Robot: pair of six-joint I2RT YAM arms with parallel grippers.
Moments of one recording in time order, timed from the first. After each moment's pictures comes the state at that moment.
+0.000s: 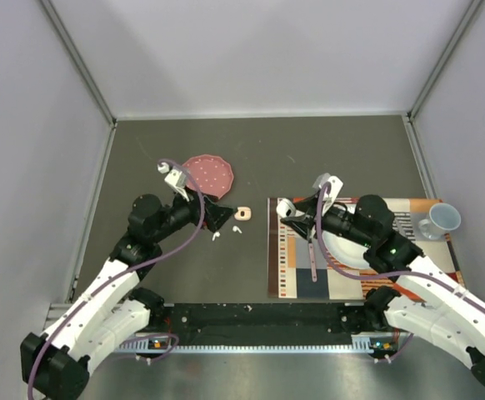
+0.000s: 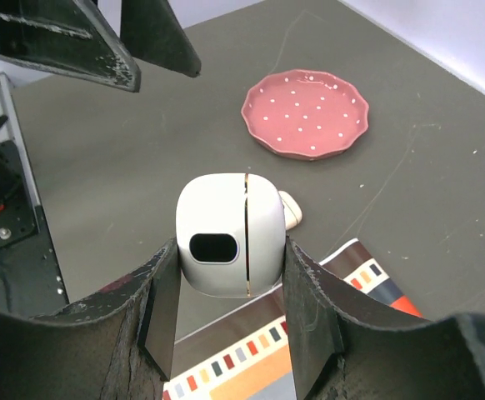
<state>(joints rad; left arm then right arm) -0.45 0.74 0.57 0.09 0.38 -0.47 0.69 0.75 0.63 0.00 -0.34 0.00</state>
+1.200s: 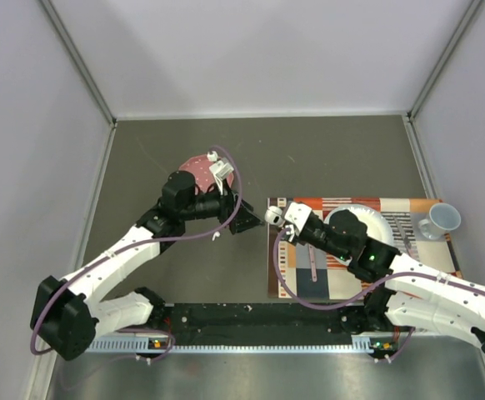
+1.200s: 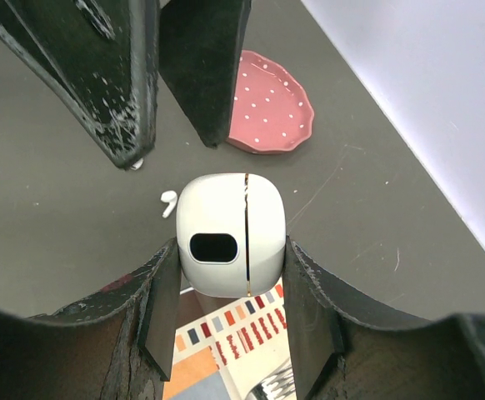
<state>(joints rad) -0.57 1.09 0.76 0.11 0.72 -0.45 0.96 0.84 0.56 0.14 -0.01 -0.41</state>
